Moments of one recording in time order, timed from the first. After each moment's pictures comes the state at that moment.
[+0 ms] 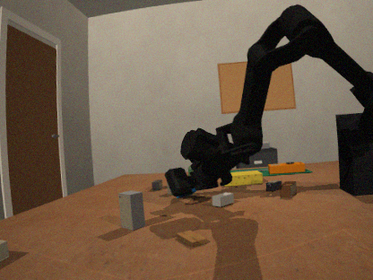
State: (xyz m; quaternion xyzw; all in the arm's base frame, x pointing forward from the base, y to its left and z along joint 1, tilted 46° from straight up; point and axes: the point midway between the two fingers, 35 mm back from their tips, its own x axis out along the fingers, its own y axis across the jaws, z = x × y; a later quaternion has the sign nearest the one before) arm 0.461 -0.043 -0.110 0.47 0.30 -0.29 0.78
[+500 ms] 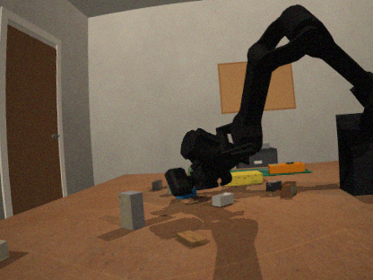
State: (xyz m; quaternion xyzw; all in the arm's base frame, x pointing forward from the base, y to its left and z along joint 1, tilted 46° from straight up) arm 0.461 -0.043 -0.110 0.47 0.30 -0.29 0.78
